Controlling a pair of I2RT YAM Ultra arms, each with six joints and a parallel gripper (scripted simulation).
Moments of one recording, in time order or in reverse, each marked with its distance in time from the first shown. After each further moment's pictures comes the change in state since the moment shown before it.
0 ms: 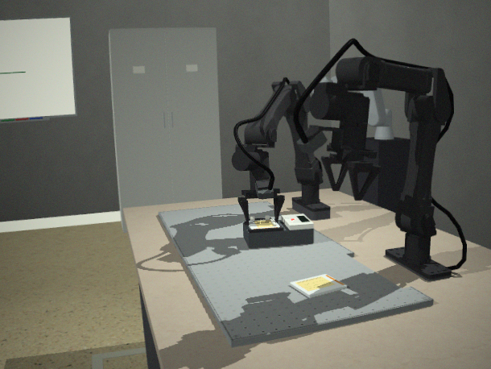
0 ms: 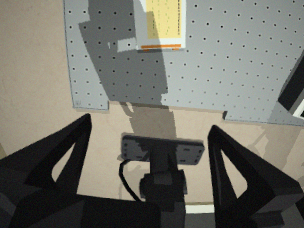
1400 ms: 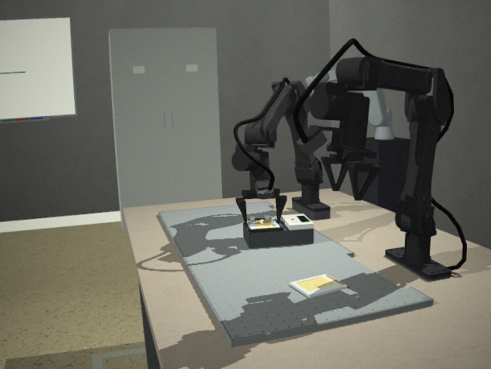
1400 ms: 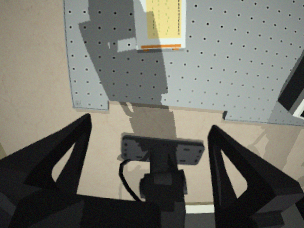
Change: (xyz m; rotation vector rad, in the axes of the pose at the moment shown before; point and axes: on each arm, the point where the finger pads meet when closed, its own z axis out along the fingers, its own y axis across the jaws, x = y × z) left arm 0.000 0.000 0.000 0.000 0.000 0.000; right arm 0.000 0.000 0.001 -0.001 0.001 0.000
